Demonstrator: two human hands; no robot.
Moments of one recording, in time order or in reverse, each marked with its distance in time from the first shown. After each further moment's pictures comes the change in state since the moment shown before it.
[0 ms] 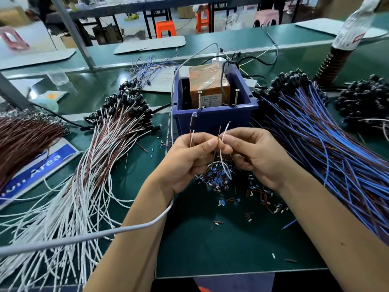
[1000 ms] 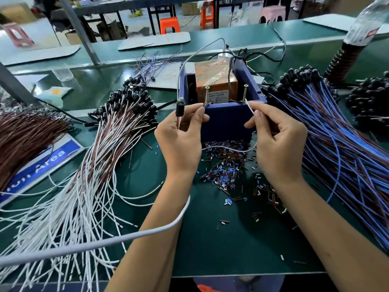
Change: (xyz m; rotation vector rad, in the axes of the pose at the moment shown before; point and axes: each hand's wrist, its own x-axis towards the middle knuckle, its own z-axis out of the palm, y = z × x) left_hand 0.022 0.002 0.012 0.557 0.880 0.627; right_hand 0.005 0.006 0.006 -0.633 0.648 -0.600
